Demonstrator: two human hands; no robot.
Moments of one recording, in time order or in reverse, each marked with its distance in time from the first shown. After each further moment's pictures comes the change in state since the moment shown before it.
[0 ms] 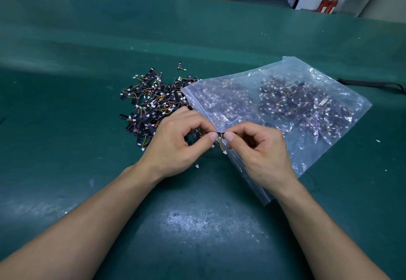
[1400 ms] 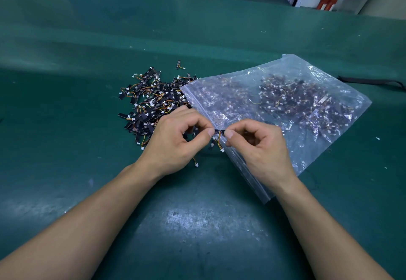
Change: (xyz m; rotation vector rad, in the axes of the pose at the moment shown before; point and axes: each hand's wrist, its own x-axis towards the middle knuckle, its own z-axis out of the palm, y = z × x) left_hand 0.000 -0.001 0.002 -0.051 0.028 -0.052; right_hand -0.001 -0.009 0.000 0.121 0.018 0.095
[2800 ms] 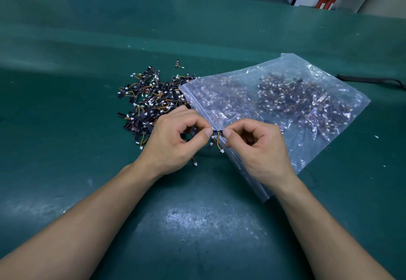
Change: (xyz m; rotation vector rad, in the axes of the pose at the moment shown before) left_hand -0.001 0.001 -0.001 -0.007 0.004 0.024; right_hand 0.000 0.003 0.000 -0.043 0.003 -0.002
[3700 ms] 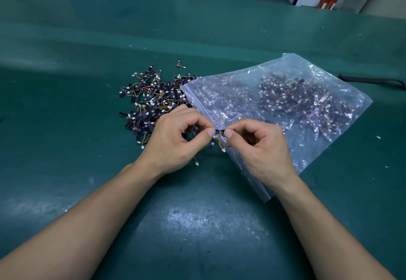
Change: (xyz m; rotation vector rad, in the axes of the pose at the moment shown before) left_hand 0.000 0.000 -0.001 0.001 -0.008 -0.017; right_hand 0.000 -0.001 -0.001 -0.013 -0.009 -0.015
